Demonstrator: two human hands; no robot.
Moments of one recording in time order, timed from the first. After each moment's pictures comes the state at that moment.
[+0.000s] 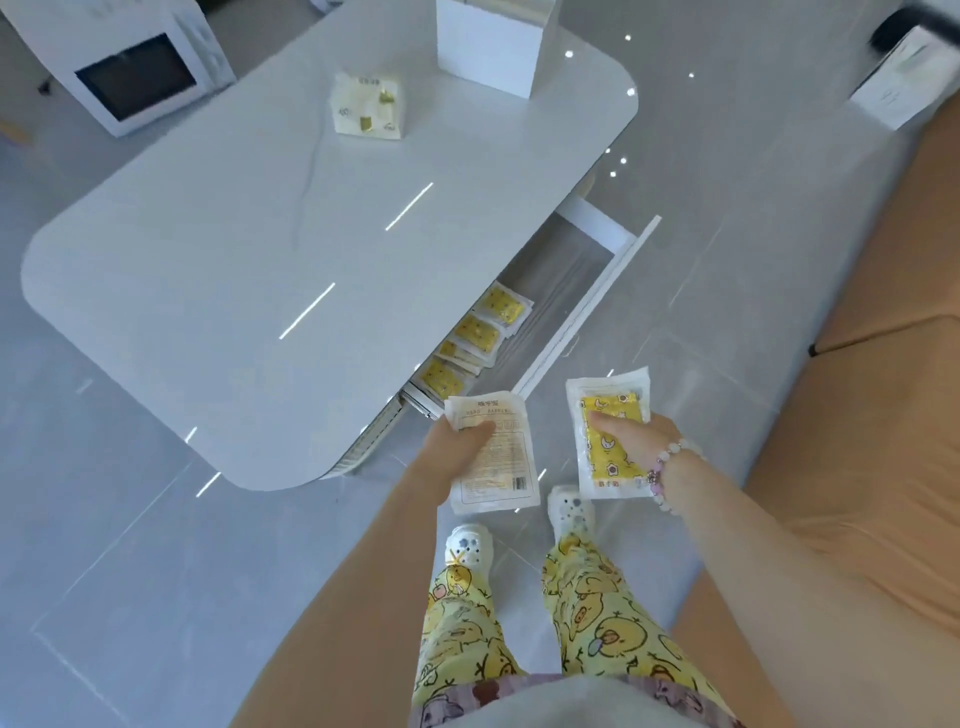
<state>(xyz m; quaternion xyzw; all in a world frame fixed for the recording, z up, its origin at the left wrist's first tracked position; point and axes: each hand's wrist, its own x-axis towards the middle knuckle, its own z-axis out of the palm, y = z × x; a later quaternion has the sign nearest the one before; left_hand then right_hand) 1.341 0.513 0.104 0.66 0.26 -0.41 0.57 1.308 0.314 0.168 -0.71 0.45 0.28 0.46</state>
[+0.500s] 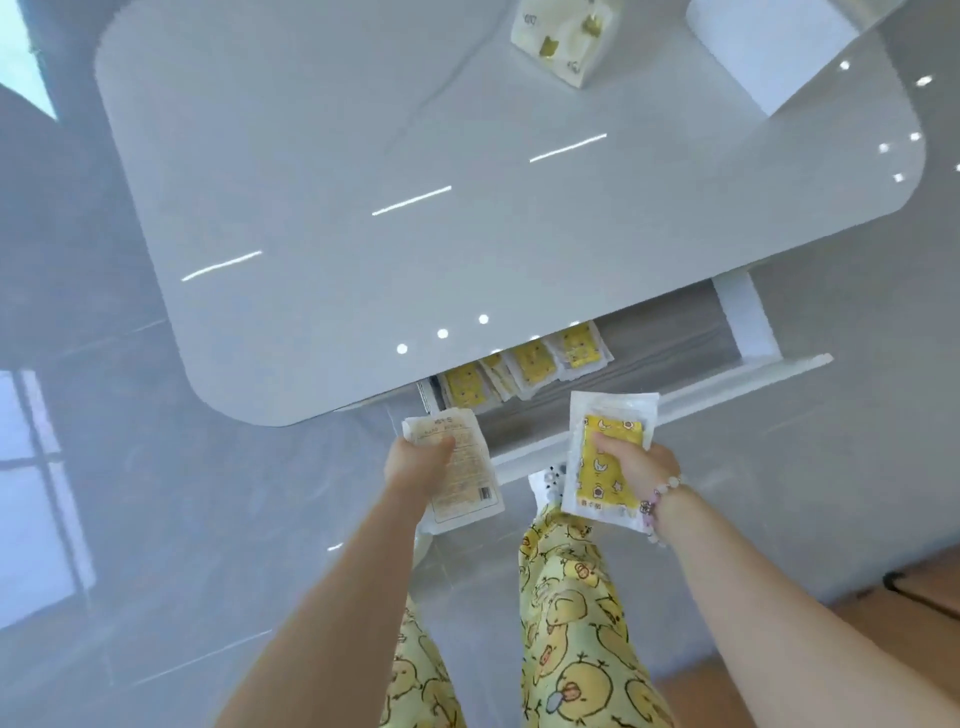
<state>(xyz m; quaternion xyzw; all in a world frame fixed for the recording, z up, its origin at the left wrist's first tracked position) 1.414 0.482 0.001 0.53 0.60 -0.25 0.54 1.497 0.279 0.054 -0.73 0.36 0.43 0.39</state>
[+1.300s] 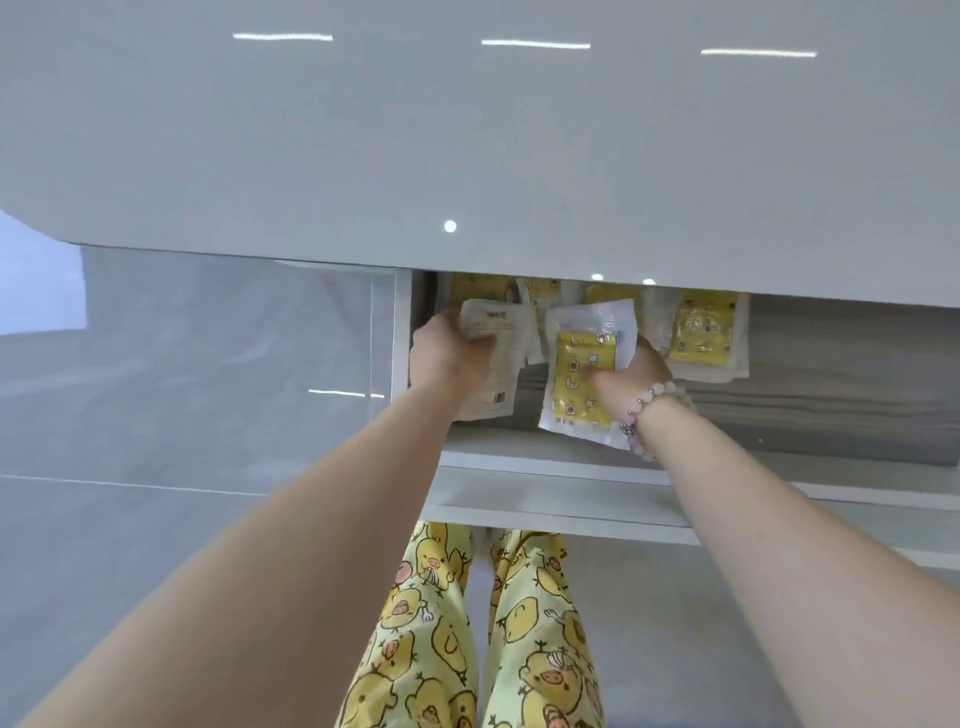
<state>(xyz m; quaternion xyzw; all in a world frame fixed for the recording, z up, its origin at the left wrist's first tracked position) 1.480 0.444 -0.244 0.61 0.61 -0.19 0.46 1.583 0.315 -0.252 -0.85 0.00 0.51 0.12</state>
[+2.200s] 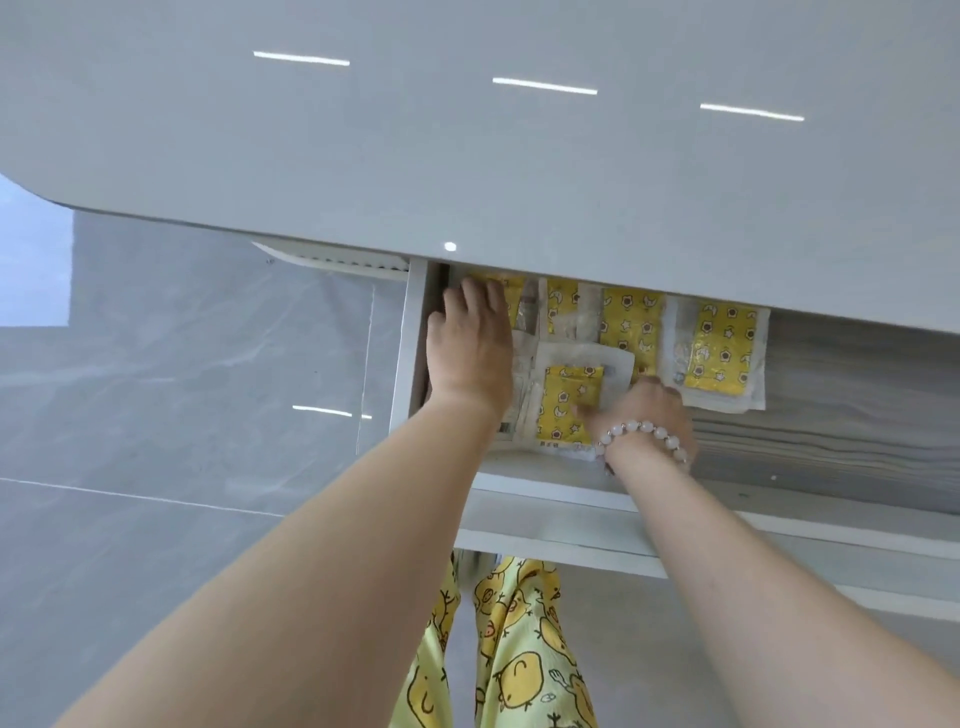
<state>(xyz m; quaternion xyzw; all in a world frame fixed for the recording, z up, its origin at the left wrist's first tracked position) 1.486 0.436 -0.250 0.87 0.38 -0.28 0.11 1.559 0.323 -0.247 -0.91 -0.03 0.41 -0.06</state>
